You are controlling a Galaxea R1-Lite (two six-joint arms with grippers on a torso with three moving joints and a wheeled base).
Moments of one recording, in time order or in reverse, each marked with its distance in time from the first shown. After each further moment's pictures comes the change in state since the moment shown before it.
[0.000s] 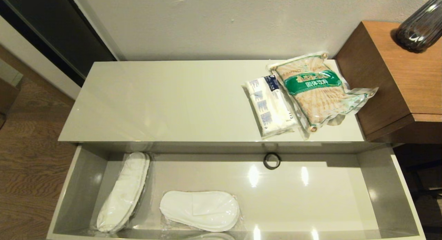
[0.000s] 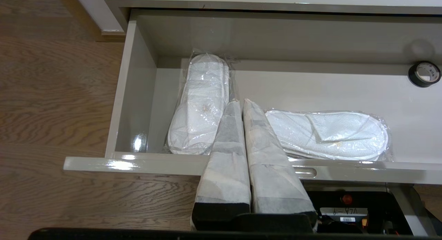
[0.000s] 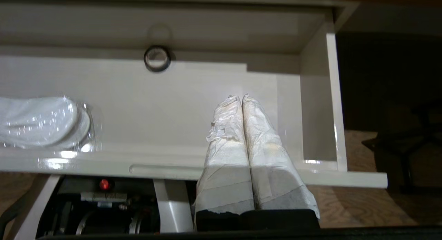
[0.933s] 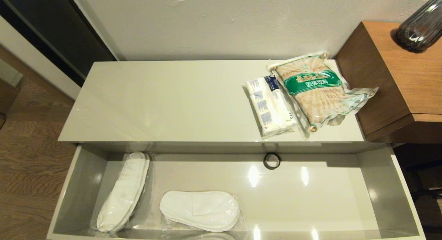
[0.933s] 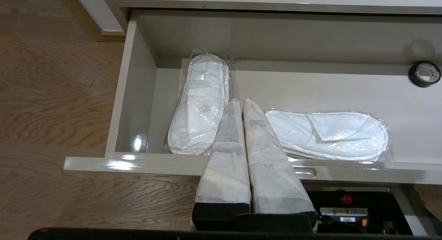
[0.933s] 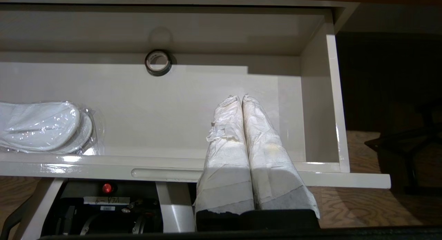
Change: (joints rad) left arm 0.001 0.000 0.000 0.000 0.000 0.000; right arm 0.000 0.000 0.006 -0.008 -0.001 0.014
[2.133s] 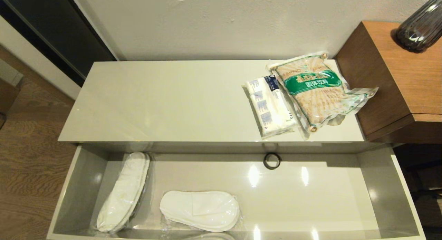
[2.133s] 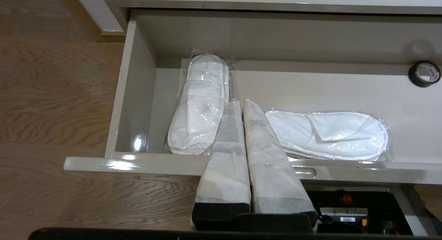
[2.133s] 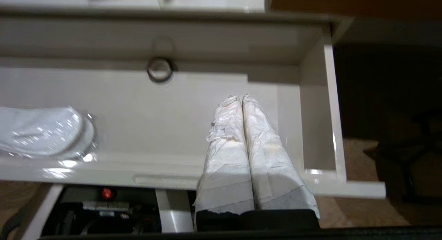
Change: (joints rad) left arm 0.000 0.000 0.000 0.000 0.000 0.000; right arm 0.000 0.000 -0.061 0.023 0.015 -0.012
